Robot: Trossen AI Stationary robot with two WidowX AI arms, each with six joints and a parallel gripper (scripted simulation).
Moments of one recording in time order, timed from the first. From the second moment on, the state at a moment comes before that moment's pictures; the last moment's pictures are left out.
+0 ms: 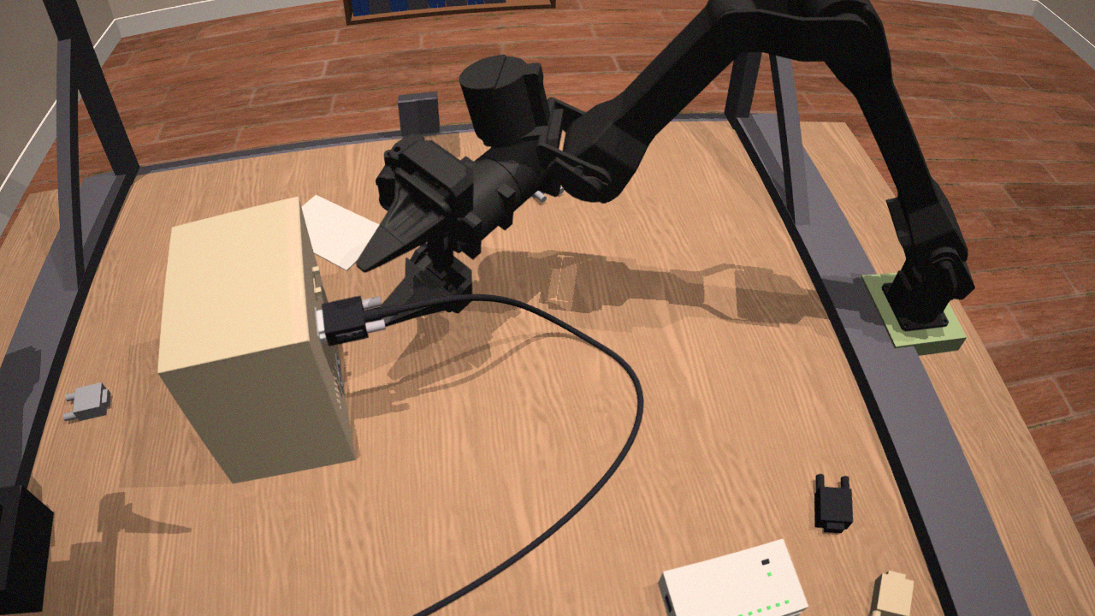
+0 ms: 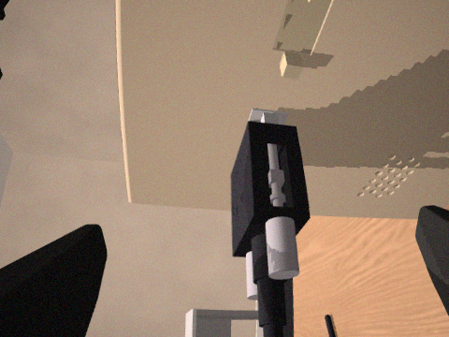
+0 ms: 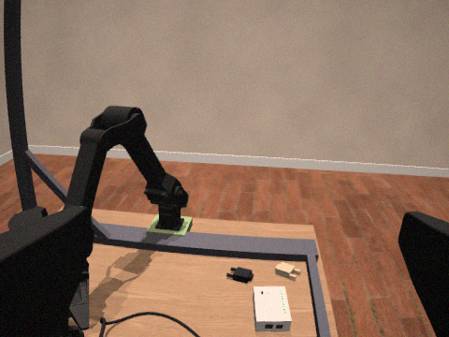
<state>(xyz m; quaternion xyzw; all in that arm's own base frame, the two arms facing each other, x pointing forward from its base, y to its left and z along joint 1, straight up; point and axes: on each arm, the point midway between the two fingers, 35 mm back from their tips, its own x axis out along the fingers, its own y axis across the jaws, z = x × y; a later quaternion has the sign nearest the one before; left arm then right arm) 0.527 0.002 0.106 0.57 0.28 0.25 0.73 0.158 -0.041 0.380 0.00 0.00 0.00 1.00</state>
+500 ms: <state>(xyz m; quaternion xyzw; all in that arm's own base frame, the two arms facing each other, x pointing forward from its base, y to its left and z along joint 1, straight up) 0.525 0.001 0.101 0.59 0.28 0.26 0.71 0.158 -0.041 0.380 0.00 0.00 0.00 1.00</state>
